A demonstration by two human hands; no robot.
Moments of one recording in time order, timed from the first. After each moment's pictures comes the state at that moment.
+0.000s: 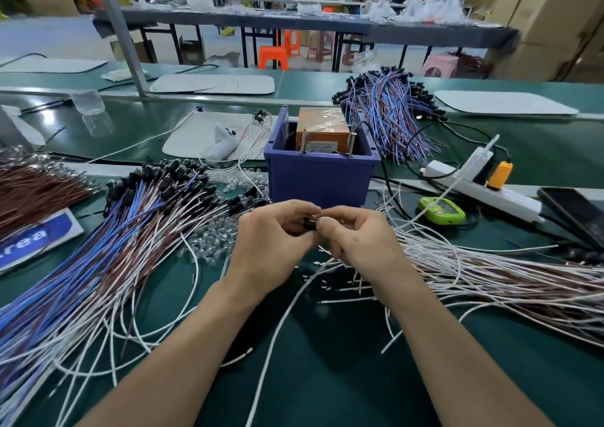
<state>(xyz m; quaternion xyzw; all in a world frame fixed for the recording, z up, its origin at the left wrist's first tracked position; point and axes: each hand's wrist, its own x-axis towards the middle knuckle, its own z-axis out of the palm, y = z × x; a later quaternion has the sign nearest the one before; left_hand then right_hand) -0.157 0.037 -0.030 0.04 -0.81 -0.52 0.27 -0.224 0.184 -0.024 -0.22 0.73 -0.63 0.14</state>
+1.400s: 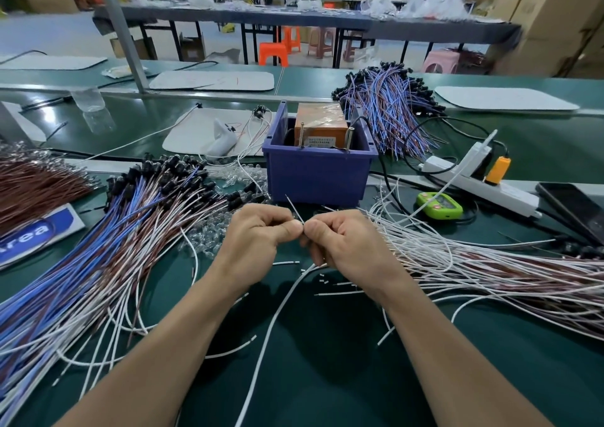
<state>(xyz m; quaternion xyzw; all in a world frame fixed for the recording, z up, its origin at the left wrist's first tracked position) -0.142 0.020 -0.022 0.01 -0.80 -0.58 0.16 -0.220 0.182 -0.028 -0.35 0.74 -0.55 0.15</state>
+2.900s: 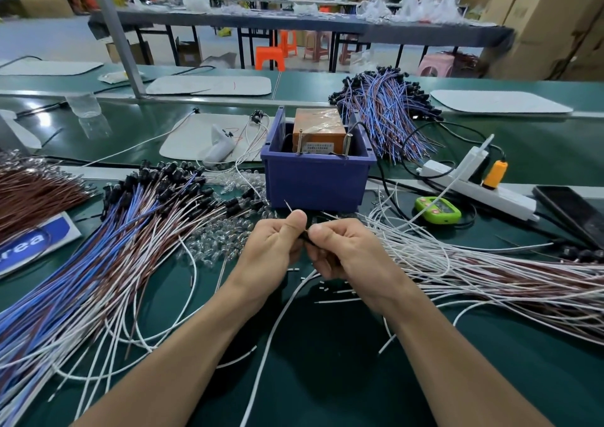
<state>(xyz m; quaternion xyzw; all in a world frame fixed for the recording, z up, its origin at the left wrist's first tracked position) -0.152 0.045 -0.032 0.04 -0.70 -0.70 0.15 -0.207 0.181 -0.018 -0.28 0.67 -0.64 0.25</state>
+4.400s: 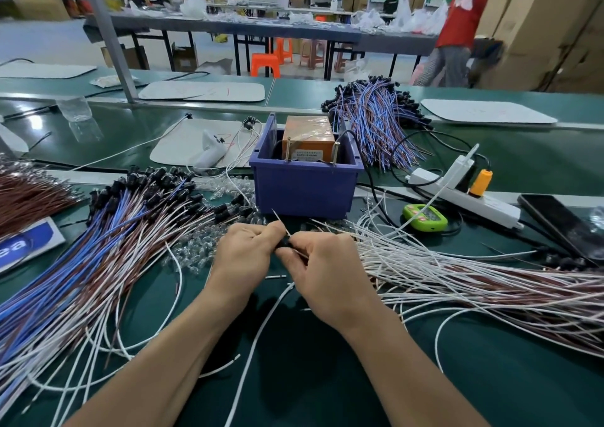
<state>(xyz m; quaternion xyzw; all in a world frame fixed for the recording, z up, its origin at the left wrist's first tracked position) -0.162 0.027 -0.046 0.18 -0.77 -0.58 0.20 -0.191 0.175 -0.020 -0.38 0.83 -0.41 -0.05</state>
